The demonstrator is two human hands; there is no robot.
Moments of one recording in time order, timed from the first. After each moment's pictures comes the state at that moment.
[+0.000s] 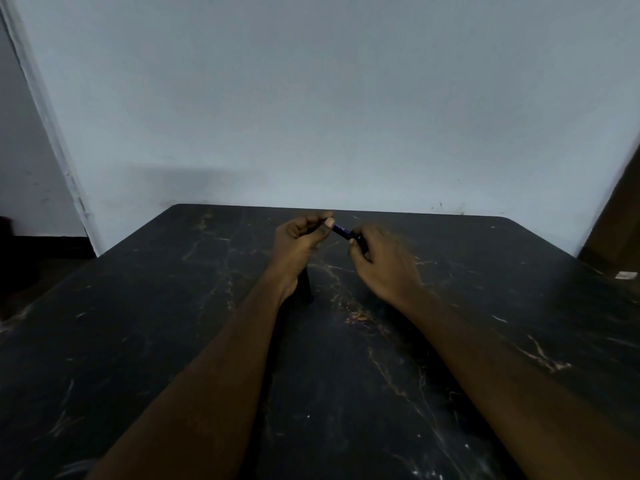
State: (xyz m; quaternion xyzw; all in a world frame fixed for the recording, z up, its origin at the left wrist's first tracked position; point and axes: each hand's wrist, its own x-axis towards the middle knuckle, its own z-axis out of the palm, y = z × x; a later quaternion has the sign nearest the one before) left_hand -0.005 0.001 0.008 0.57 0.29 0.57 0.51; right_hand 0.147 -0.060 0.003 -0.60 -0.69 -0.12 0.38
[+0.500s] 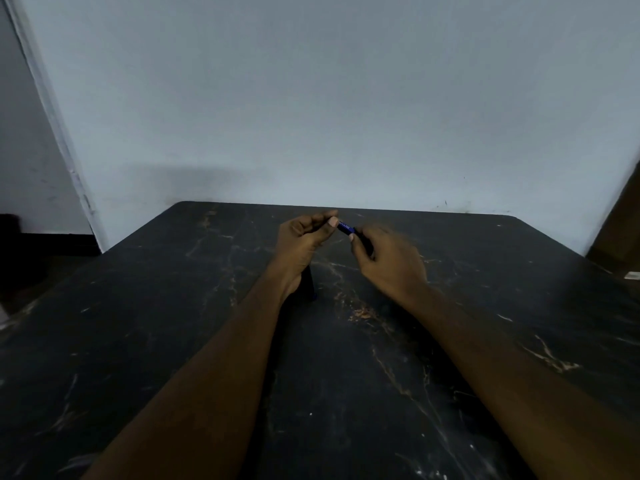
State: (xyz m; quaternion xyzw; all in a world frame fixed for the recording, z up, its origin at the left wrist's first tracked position) left_hand -0.005 0.002 0.009 0.58 0.27 0.57 0.52; right_hand 0.147 -0.063 0.007 -0.60 -0.69 -0.15 0.38
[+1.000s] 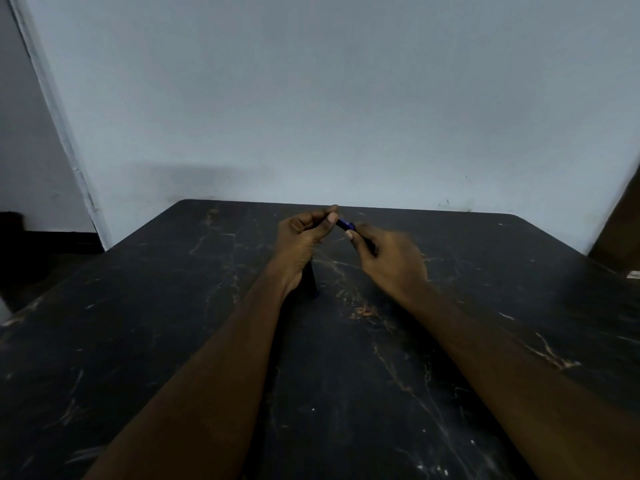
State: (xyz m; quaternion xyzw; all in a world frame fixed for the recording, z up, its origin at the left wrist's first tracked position) left_hand -0.008 0.005 0.009 0.57 0.27 0.57 0.53; right_hand 0.145 -0.063 0.003 -0.59 -0.68 -0.15 0.40
